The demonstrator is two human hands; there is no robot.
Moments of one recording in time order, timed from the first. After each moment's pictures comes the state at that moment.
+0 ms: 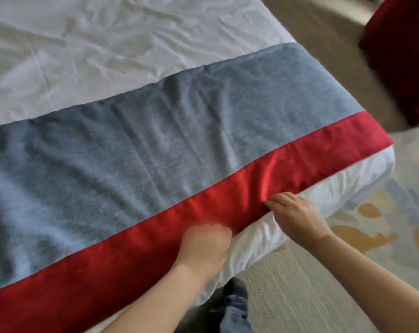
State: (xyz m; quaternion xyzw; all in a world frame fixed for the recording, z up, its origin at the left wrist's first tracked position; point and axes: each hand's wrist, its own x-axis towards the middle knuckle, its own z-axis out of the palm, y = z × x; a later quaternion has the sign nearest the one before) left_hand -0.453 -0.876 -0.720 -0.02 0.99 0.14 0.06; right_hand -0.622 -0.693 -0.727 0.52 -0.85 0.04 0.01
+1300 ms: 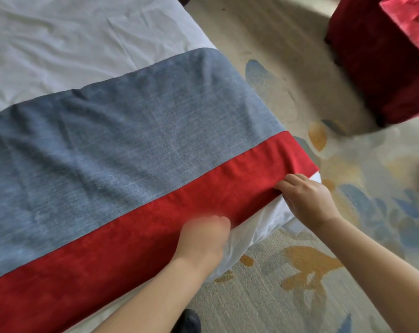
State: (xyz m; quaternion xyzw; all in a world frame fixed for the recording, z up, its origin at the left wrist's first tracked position) left_hand -0.736 -0.686 -0.729 -0.04 0.99 0.15 0.06; right_hand -0.909 -0.502 -0.734 0.45 -0.89 0.01 0.03
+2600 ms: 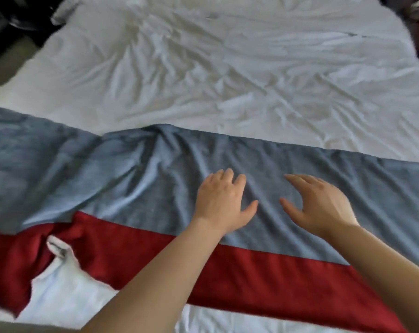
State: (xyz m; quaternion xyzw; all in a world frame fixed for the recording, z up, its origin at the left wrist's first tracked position) left_hand -0.334 -1.104 -0.612 -0.39 0.92 0.08 -0.04; right_hand -0.518 -1.009 -0.591 0.59 -0.80 0.02 -0.06
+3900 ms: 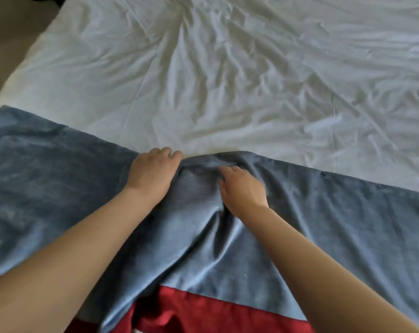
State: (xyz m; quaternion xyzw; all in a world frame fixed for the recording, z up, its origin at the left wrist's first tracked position) left_hand -0.082 -1.433 -0.664 -0.42 0.90 0.00 0.09; right_hand -0.259 -1.337 -0.671 0.61 -0.77 -0.01 -0.18
